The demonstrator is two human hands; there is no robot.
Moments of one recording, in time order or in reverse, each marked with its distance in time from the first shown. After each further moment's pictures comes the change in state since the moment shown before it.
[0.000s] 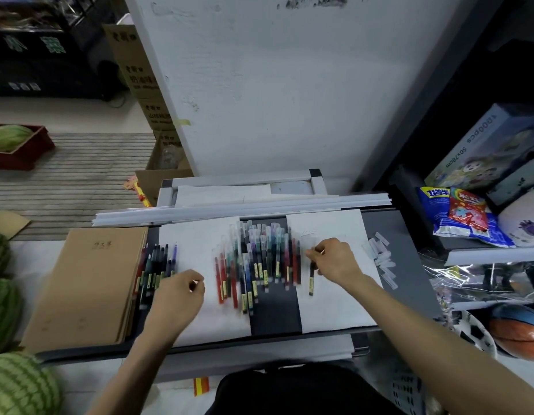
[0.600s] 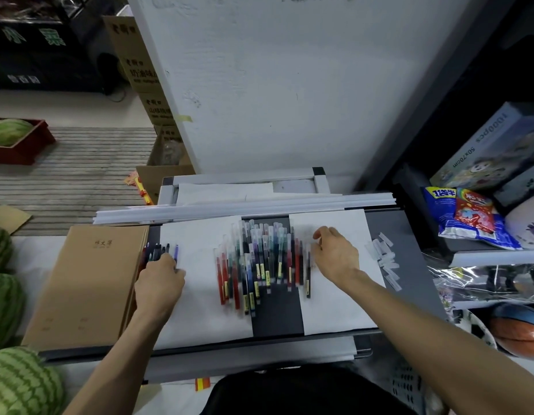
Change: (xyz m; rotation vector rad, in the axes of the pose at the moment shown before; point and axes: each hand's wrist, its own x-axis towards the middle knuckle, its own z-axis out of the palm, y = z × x) left_hand 0.048 -0.027 -0.006 0.237 0.089 -0.219; right_hand 0.021 -0.001 0.011 -0.368 0.193 -0.167
